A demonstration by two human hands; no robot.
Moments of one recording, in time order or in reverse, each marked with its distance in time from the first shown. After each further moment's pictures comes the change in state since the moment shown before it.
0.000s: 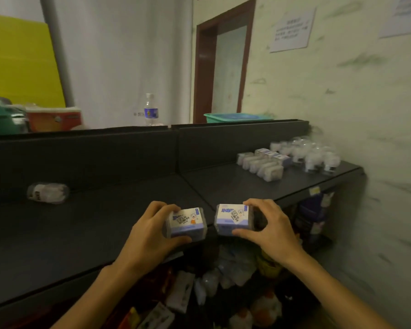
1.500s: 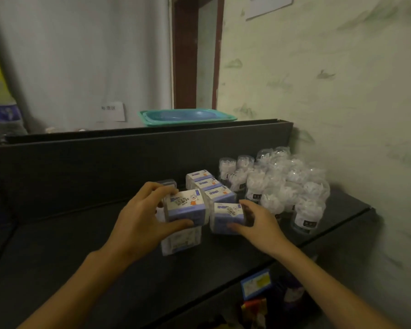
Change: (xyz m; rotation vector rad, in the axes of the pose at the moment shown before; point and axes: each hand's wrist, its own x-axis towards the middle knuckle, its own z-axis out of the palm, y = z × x) left_hand 0.385 0.101 0.303 0.089 0.113 0.109; right_hand 0.281 0.415 -0.110 0.099 -0.240 0.219
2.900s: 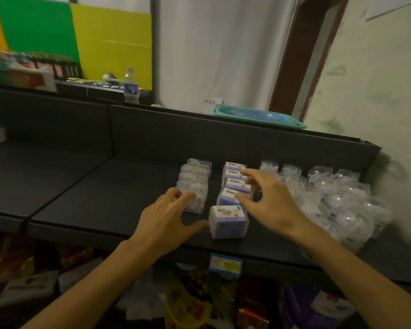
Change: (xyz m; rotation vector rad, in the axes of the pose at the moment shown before) left_hand -0.048 0.139 0.060 0.485 -0.021 -0.600; right_hand 0.014 -0.022 -0.082 -0.031 -0.253 -0.652
